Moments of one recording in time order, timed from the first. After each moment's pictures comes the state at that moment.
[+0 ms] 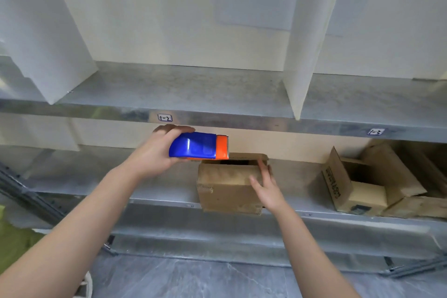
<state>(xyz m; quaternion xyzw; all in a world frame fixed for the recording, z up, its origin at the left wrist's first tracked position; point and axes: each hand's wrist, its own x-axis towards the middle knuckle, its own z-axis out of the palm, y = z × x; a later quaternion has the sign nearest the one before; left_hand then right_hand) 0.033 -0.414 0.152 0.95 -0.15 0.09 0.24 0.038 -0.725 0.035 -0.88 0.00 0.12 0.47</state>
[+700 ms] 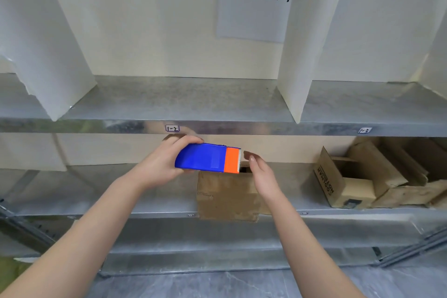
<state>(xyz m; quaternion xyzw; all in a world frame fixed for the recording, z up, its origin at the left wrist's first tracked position) 0.036 -0.407 0.157 0.92 -0.25 0.07 0.29 0.035 -0.680 0.092 -0.81 0.03 0.01 0.59</state>
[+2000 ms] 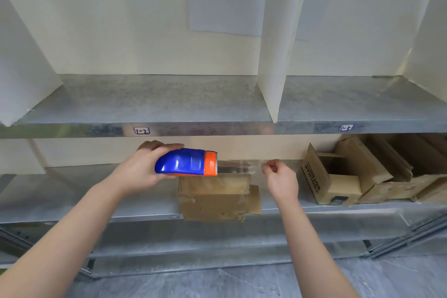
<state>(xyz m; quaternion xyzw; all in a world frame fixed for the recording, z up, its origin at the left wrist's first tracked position) 0.047 -0.416 0.140 0.95 -0.21 0.06 0.21 0.044 -0.764 0.079 -0.89 0.20 -0.07 0.42</state>
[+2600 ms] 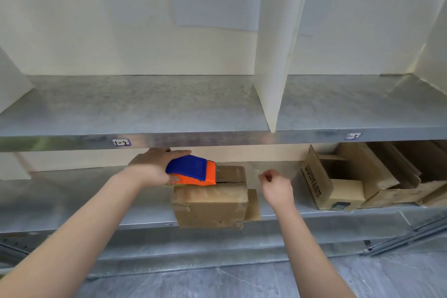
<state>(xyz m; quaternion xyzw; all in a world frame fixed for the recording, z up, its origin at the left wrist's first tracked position) 0.103 -0.457 0.127 0.98 -0.14 -0.12 0.08 0.074 -0.777 0.038 -0.91 0.17 0.00 0.37</state>
